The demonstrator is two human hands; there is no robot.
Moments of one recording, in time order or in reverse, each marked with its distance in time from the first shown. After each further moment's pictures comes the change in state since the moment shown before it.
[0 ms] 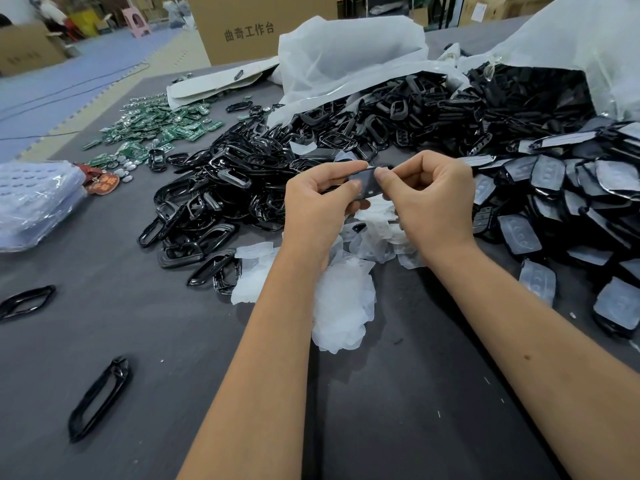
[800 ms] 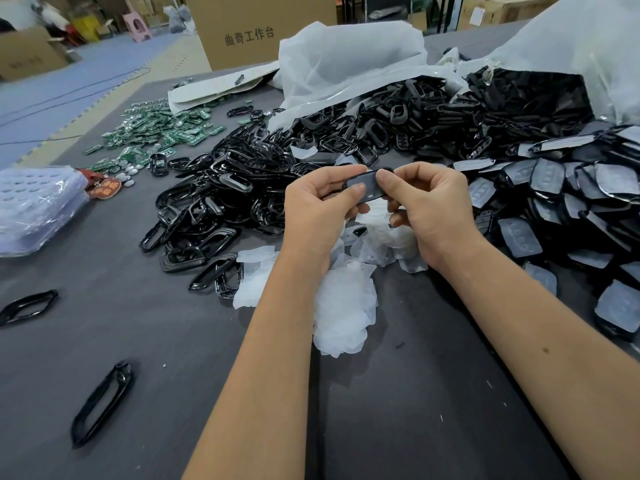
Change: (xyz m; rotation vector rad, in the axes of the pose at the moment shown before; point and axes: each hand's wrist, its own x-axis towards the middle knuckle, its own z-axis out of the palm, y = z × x) left_hand 0.000 0.000 -0.003 -0.026 -0.028 0.026; right_hand 0.005 0.006 -0.002 0.371 -0.170 0.265
